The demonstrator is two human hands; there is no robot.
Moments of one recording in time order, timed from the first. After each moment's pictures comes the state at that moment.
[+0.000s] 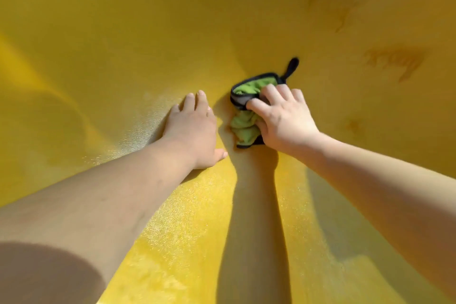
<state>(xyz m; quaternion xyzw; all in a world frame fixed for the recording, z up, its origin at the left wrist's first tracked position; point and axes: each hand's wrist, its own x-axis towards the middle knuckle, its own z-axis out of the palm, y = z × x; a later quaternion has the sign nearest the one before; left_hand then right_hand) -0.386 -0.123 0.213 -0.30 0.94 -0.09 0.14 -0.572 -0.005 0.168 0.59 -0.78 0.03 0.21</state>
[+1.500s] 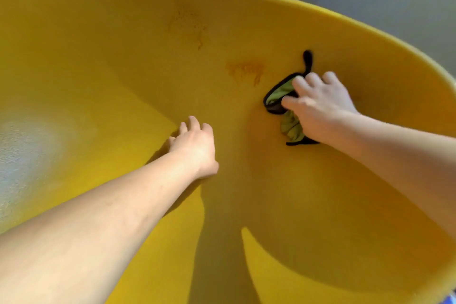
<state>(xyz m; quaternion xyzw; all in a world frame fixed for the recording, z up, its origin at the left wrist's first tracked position) -0.516 0.036 0.232 -0.26 0.95 0.11 0.16 -0.677 0.222 0.308 0.43 -0.81 -0.33 0.20</state>
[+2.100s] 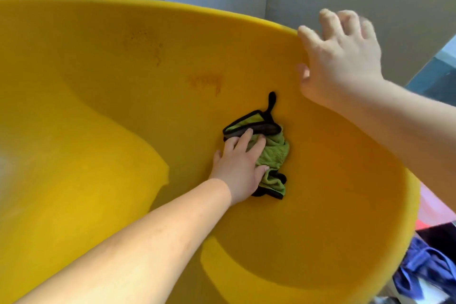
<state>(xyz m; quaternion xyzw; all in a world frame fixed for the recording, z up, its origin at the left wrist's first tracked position) -0.571 0.161 0.220 -0.05 0.98 0.21 0.02 -0.710 0.280 0.394 0.28 -0.91 -0.11 0.28</state>
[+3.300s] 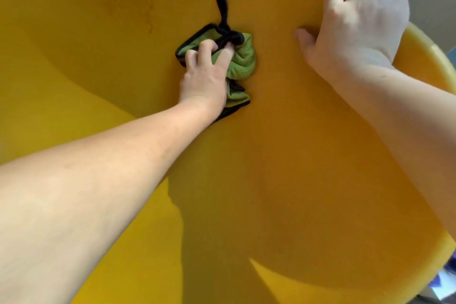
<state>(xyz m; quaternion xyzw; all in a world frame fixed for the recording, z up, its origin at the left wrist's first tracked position) -0.645 0.065 0.239 -0.19 0.96 0.08 -0.21 -0.738 0.261 0.348 0.19 -0.90 -0.08 0.37</state>
